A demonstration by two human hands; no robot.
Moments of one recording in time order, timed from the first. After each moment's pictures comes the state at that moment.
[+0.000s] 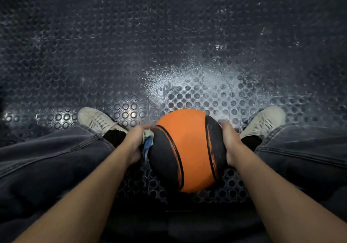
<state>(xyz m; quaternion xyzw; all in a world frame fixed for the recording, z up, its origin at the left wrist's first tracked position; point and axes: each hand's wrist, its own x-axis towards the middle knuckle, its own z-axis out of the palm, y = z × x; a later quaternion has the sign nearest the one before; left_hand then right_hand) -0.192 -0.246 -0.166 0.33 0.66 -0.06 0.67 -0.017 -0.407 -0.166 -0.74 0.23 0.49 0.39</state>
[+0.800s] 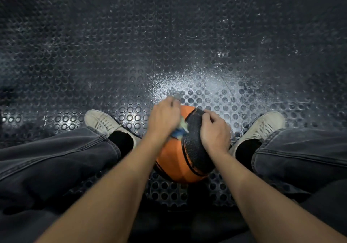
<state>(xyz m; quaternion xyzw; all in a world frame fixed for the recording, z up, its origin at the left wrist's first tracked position) -0.109 -0.263 -0.105 0.78 0.50 0.00 0.38 -0.043 -0.370 -0.130 -0.89 -0.03 0.32 0.32</state>
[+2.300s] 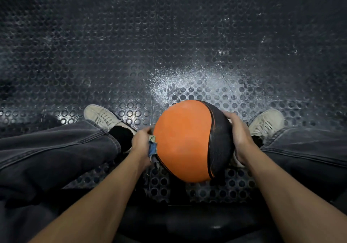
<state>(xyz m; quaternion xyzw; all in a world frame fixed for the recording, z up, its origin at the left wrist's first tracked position) -0.197 -0.280 -0.154 0.23 0.67 0.11 0.70 -0.010 -0.418 -0.132 -0.77 0.06 0.46 0.44</state>
